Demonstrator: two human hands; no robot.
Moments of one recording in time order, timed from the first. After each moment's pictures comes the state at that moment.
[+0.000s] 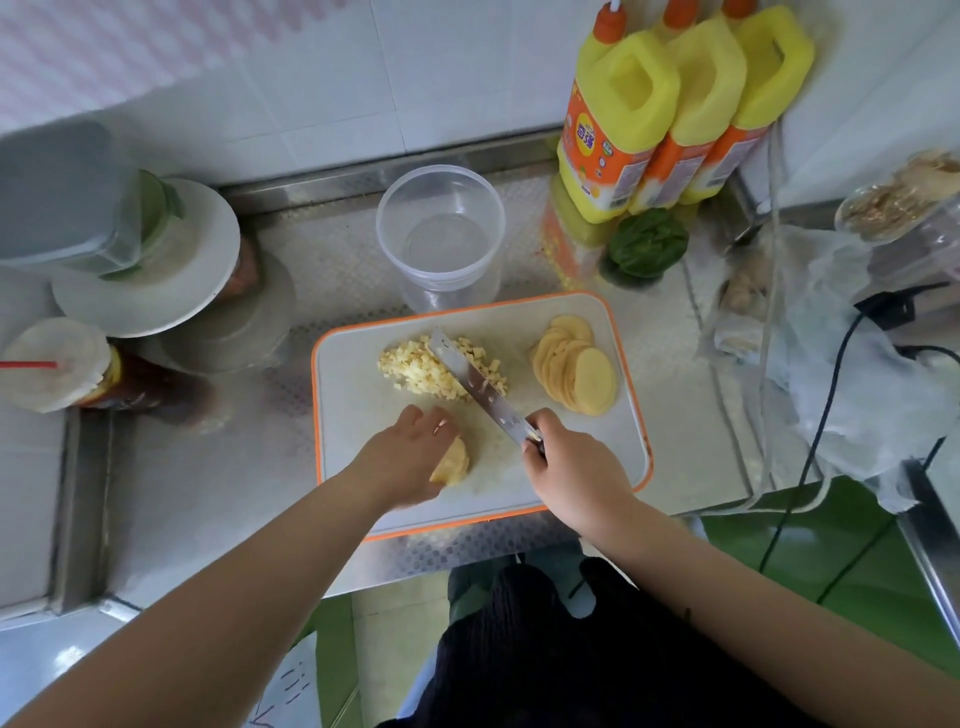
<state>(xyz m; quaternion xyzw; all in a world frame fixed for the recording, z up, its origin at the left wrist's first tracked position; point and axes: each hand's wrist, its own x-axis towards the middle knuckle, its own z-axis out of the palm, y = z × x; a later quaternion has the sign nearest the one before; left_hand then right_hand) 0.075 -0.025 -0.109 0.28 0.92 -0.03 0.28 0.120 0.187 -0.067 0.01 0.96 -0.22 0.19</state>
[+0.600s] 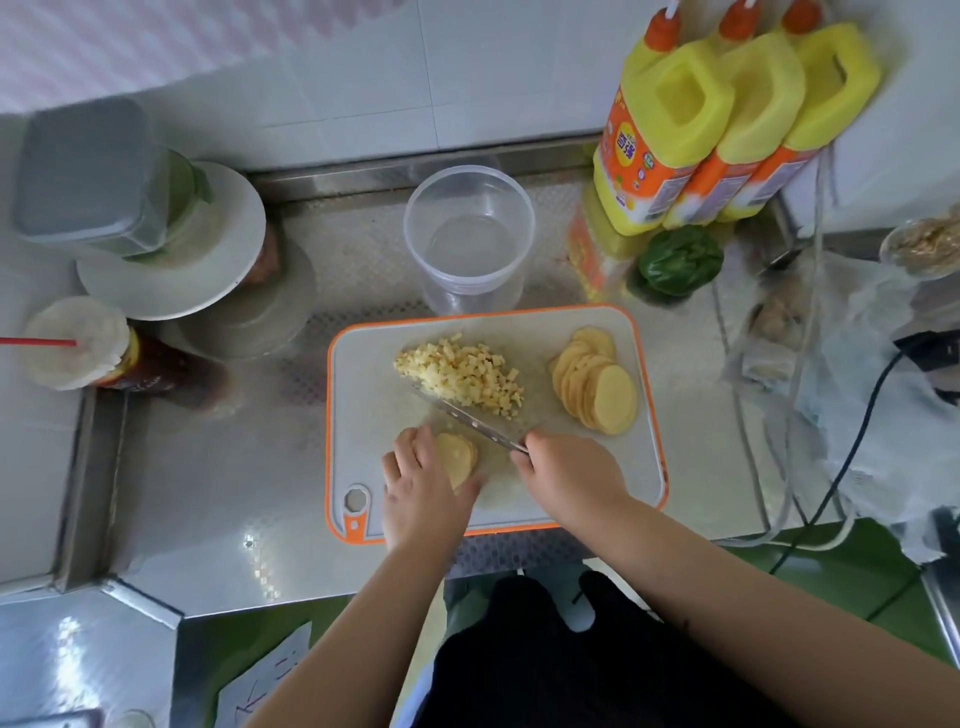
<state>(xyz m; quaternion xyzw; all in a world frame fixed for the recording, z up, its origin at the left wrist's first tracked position) 0.135 0.012 -0.127 -0.13 0.97 0.16 0.15 0.097 0.176 -0.078 -0.12 0.97 -0.11 0.20</state>
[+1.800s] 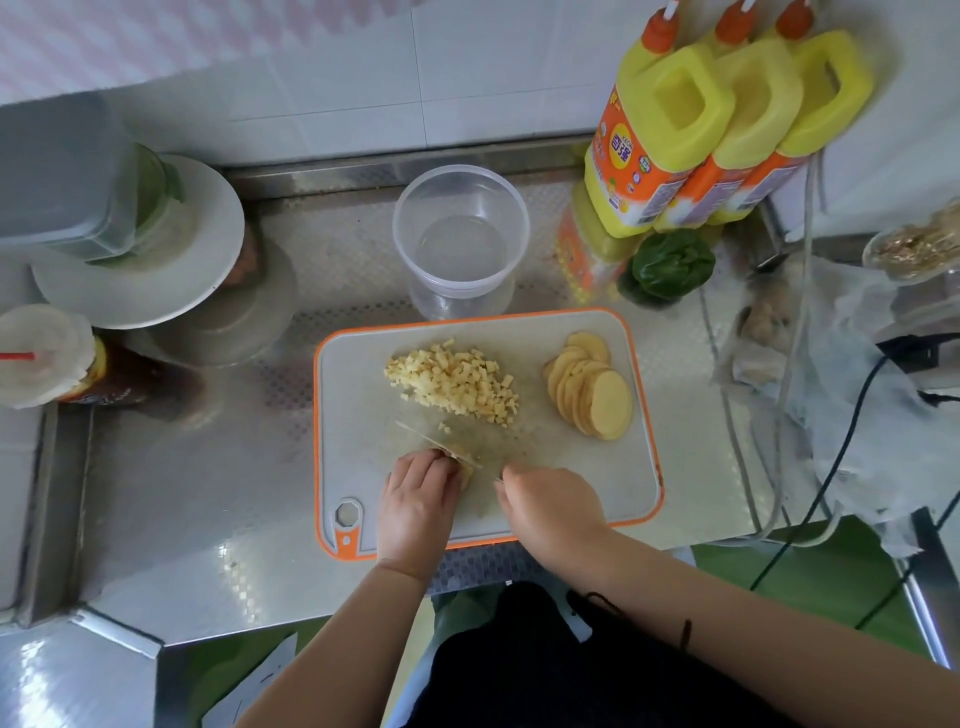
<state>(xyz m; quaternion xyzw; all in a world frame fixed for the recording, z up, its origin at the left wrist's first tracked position) 0.135 -0.013 -0.181 0.07 0.95 0.29 -0.11 0.110 0.151 -0.089 -0.13 0.96 -0.07 0.23</state>
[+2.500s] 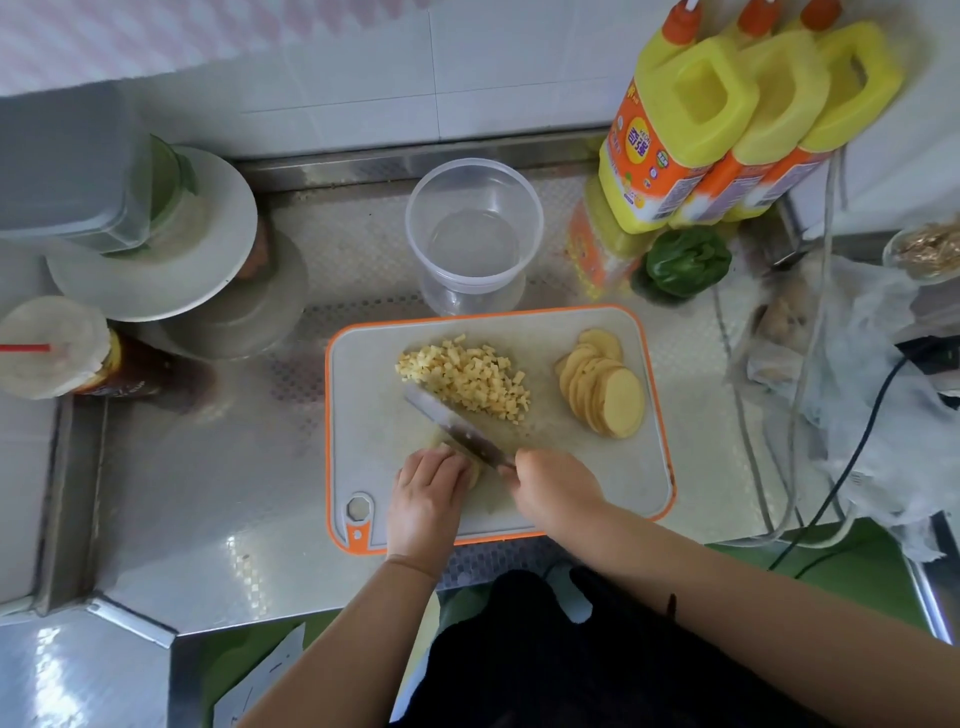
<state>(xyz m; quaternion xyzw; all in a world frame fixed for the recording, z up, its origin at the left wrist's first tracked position) 0.134 -0.013 -0.183 0.07 0.94 0.31 -0.14 0.090 0.149 -0.104 -0.06 0.94 -0.14 0.30</state>
